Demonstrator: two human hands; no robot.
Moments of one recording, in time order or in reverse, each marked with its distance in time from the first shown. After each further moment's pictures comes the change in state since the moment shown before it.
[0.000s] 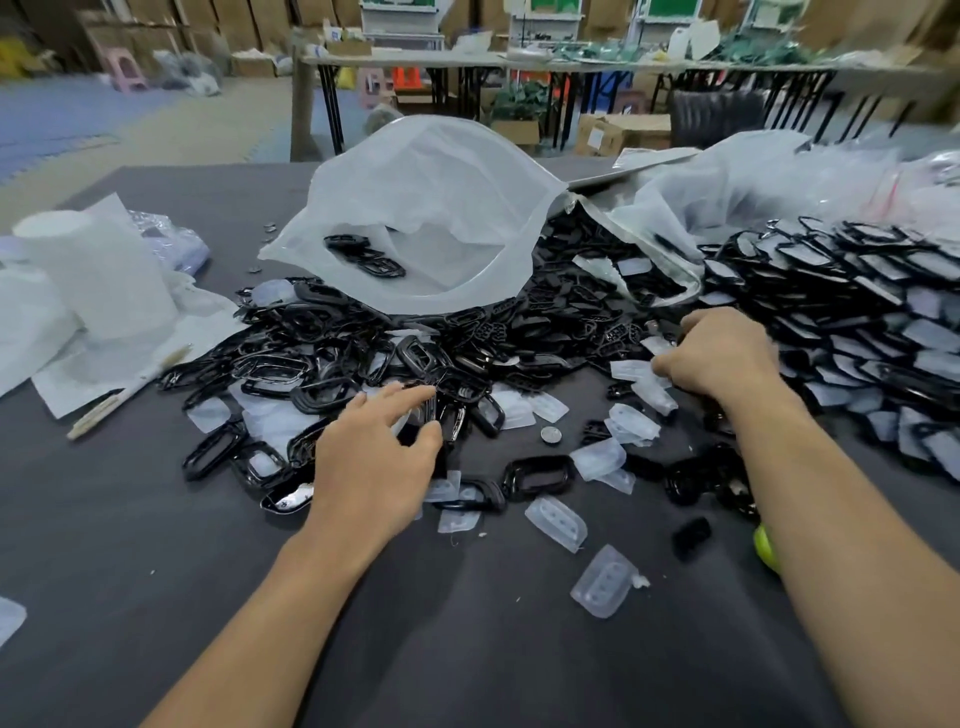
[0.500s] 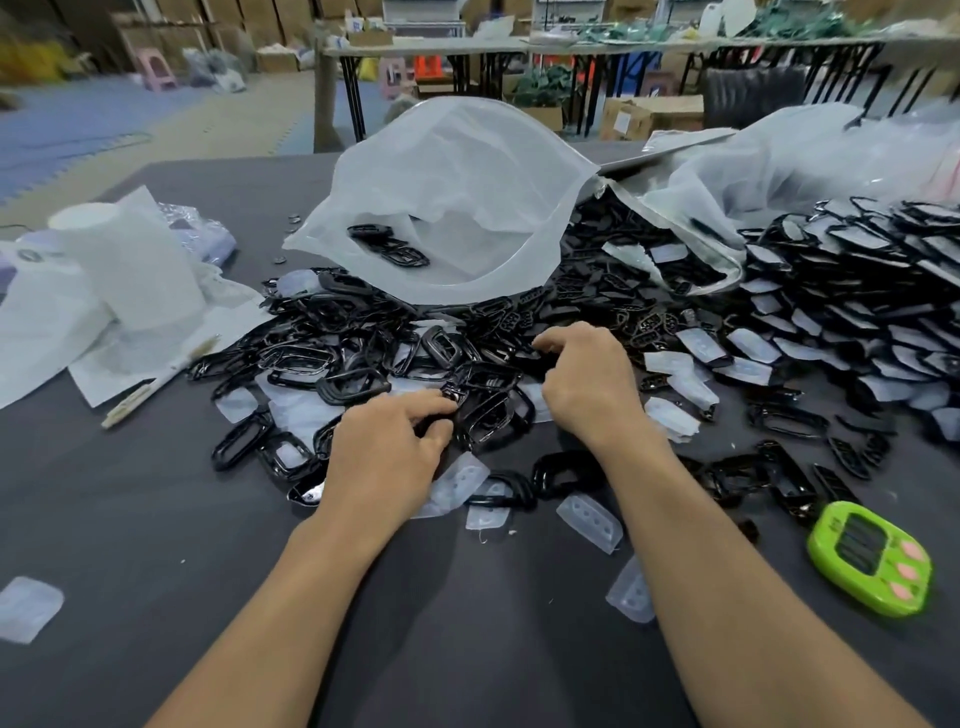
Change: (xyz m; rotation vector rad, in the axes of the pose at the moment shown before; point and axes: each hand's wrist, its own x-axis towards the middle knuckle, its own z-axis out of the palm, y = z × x) left_hand 0.011 -0.016 -0.005 0.045 -0.010 0.081; right_hand -0.056 -0.087 0.082 0.271 -0.018 -0.417
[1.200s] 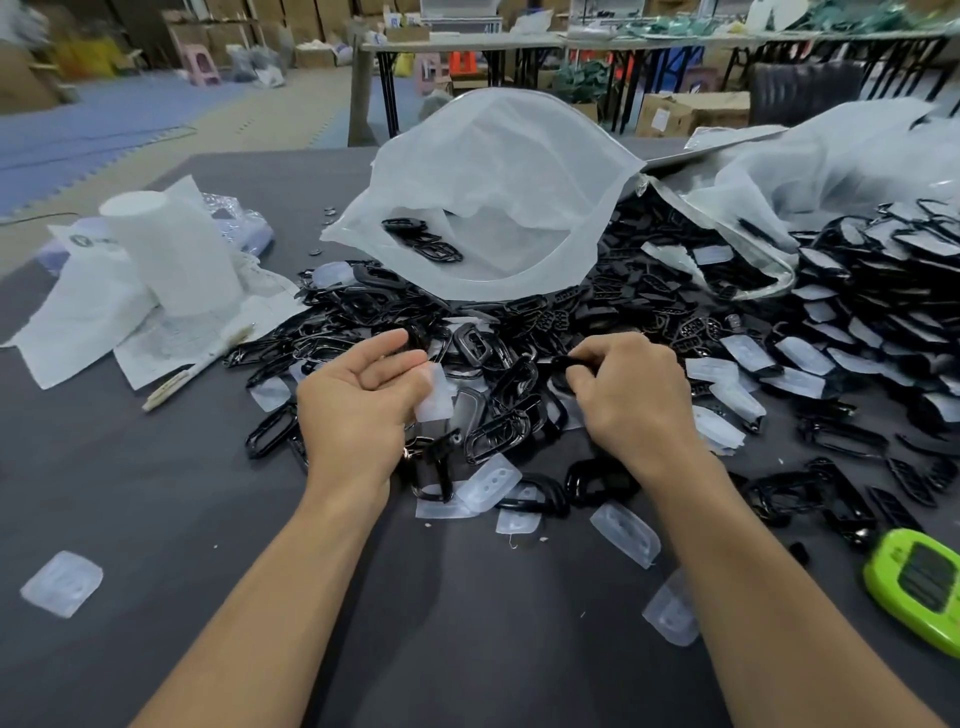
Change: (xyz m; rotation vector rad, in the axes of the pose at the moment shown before) left_hand 0.017 -0.012 -0.015 -0.949 0.302 -0.320; right_hand -0.024 -0.012 -0.014 0.064 0.053 -0.010
